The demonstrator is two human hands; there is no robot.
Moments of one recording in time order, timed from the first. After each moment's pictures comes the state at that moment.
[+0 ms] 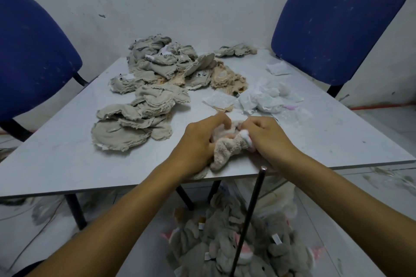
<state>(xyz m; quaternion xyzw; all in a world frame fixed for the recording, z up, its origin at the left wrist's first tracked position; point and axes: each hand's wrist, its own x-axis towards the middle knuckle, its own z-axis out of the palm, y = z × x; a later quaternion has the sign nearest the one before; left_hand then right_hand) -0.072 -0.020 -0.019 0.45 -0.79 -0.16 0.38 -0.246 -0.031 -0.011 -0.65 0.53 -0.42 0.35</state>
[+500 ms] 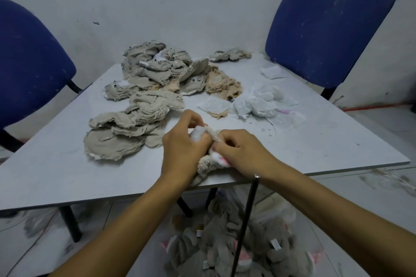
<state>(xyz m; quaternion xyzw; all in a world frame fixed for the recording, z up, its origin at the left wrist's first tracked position) -0.079 -0.015 -0.019 0.54 -0.62 -0.17 0.54 -0.229 -0.023 -0.016 -0.75 0.46 -0.35 0.31</state>
